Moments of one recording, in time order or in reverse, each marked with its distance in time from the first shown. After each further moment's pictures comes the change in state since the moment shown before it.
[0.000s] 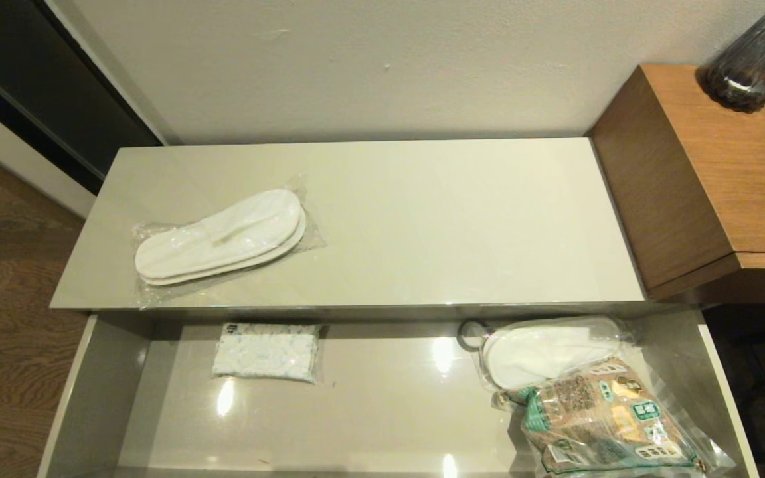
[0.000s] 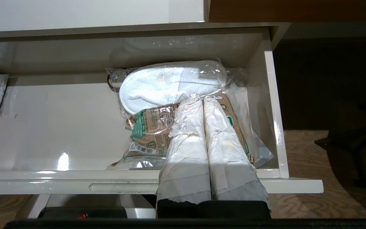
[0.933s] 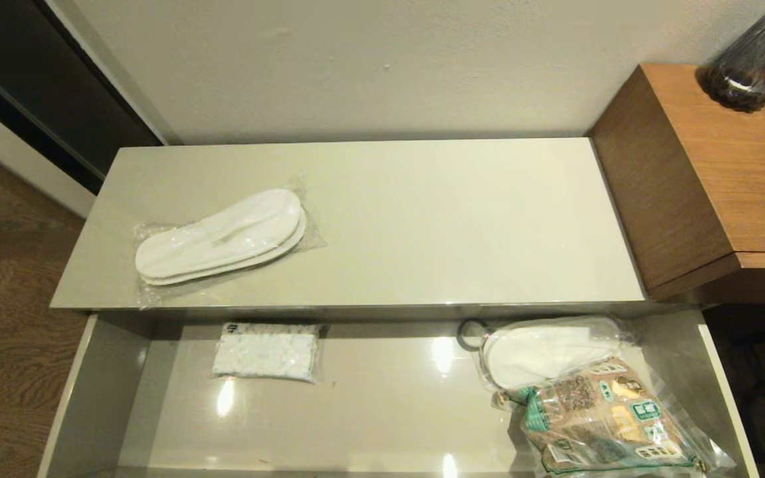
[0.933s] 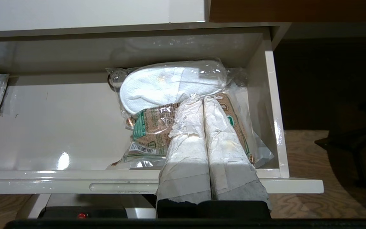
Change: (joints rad) left arm 0.002 0.150 -0.274 0.275 -0.071 0.101; right arm 0.000 0.000 0.000 0.000 0.000 0.000
